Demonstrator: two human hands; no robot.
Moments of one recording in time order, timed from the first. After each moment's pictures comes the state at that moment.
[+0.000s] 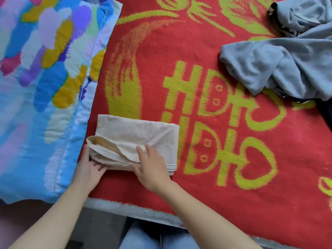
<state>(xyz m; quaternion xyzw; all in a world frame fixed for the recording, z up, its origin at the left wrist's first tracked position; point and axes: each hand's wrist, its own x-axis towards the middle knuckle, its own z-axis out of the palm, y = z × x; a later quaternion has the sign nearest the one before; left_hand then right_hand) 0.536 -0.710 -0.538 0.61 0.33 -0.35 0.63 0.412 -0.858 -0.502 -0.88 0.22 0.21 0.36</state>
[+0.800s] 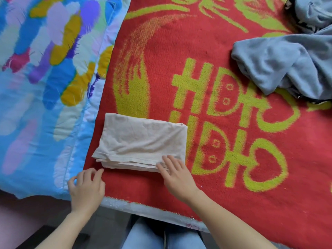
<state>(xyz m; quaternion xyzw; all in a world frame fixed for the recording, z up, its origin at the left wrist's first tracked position) 0.490 -0.634 -0.562 0.94 -0.33 0.01 0.01 0.350 -0.878 -0.549 -0.99 0.04 0.10 0.13</state>
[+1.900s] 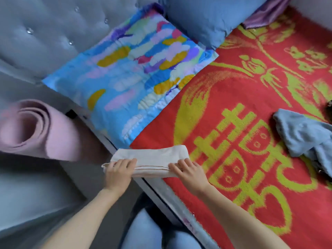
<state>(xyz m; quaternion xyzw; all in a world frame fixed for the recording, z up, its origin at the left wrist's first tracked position) 0.391 -0.602 -0.458 0.95 -0.29 0.05 0.06 0.344 -0.851 -0.452 -0.97 -0.21 -0.07 0.04</state>
